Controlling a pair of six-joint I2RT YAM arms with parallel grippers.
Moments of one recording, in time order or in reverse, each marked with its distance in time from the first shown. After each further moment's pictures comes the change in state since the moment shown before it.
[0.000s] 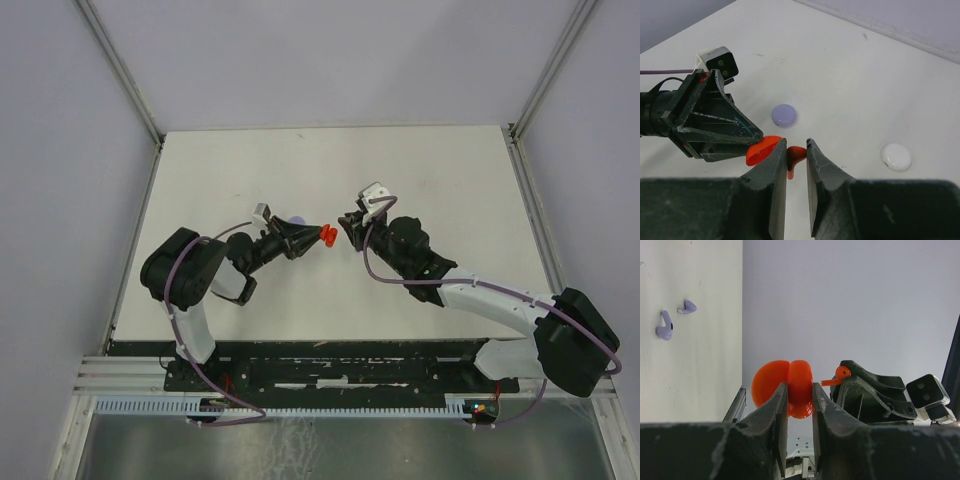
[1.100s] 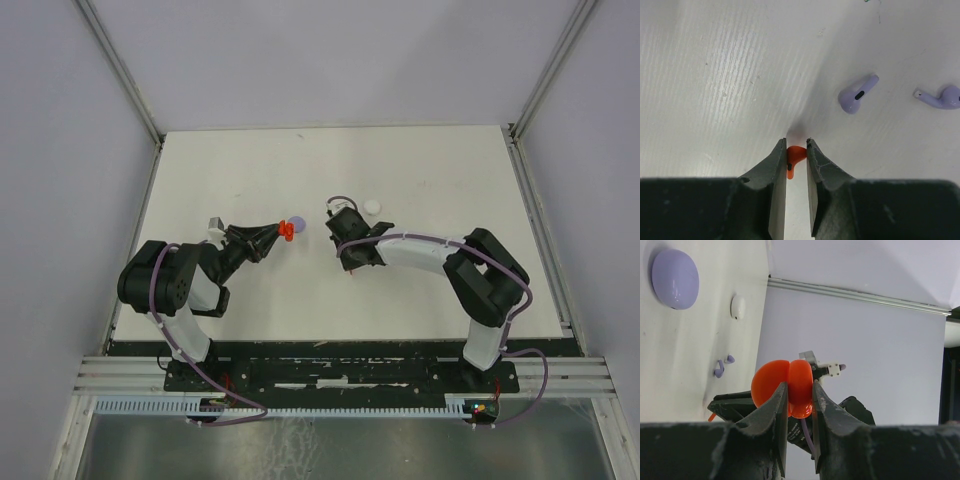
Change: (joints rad) left arm 0.275 -0.092 -0.186 0.000 -0.040 0.018; right arm 0.002 0.561 0.459 -0.865 0.092 0.342
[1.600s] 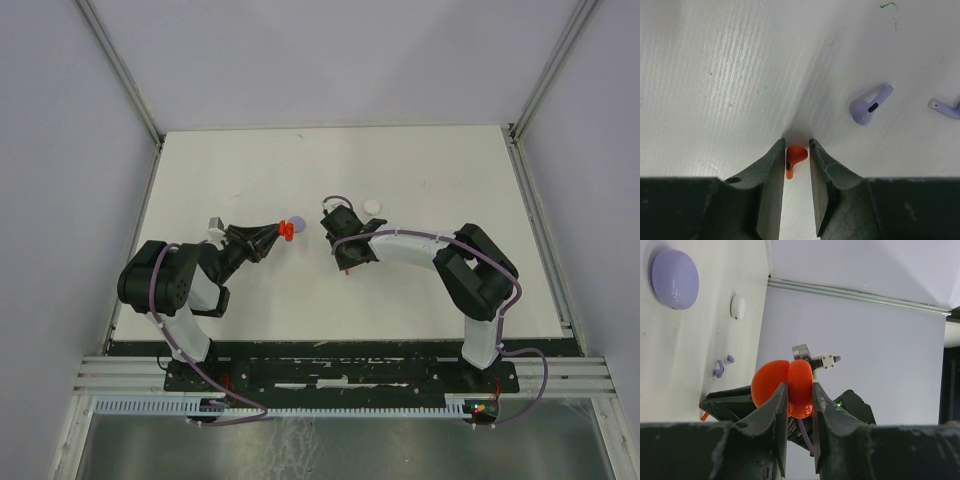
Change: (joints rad) left arm 0.000 0.000 0.000 0.000 0.000 0.000; right arm 0.000 0.047 0.047 -0.019 -0.013 0.006
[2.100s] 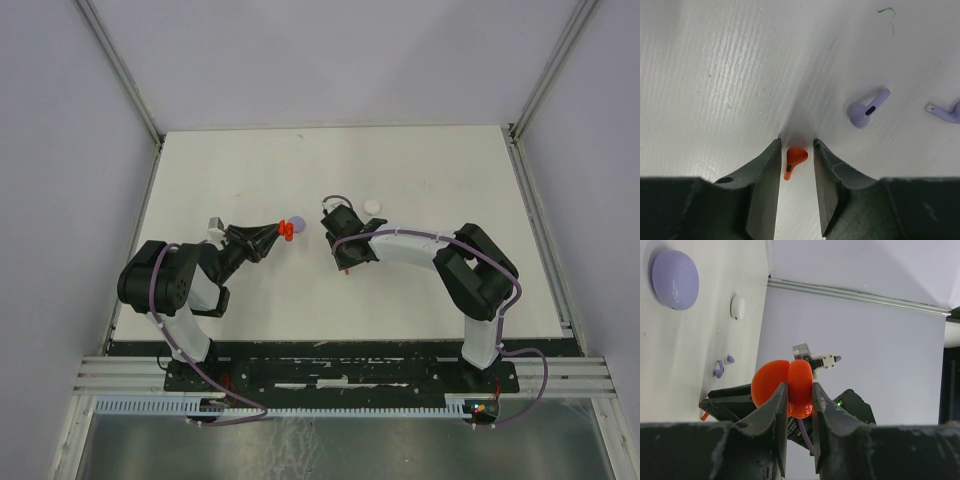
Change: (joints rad) left arm 0.000 0.000 0.000 0.000 0.000 0.000; right arm 0.000 0.000 0.000 0.007 0.000 -0.016
